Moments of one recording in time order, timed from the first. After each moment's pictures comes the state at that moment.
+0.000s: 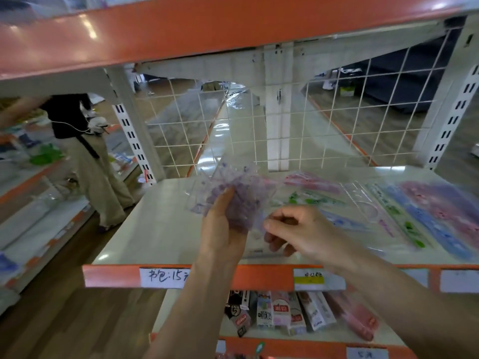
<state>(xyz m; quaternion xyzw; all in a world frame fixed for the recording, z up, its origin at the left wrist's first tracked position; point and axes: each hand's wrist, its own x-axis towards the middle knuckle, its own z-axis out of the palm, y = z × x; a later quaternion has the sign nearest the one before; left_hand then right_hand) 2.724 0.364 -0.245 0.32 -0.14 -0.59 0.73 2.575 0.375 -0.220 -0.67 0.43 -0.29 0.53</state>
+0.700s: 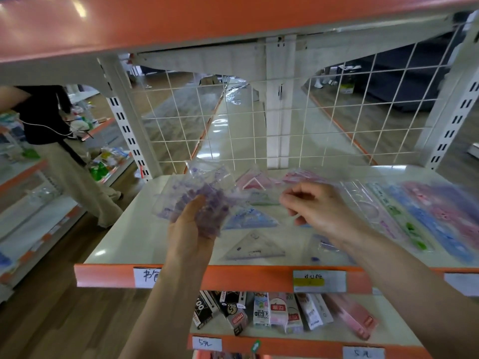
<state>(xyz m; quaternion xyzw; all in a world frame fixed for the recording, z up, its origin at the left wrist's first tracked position) 2.772 0.371 -0.262 0.35 -0.21 -0.53 0.75 2.565 0.336 -0.225 -0.64 0.48 -0.38 0.46</state>
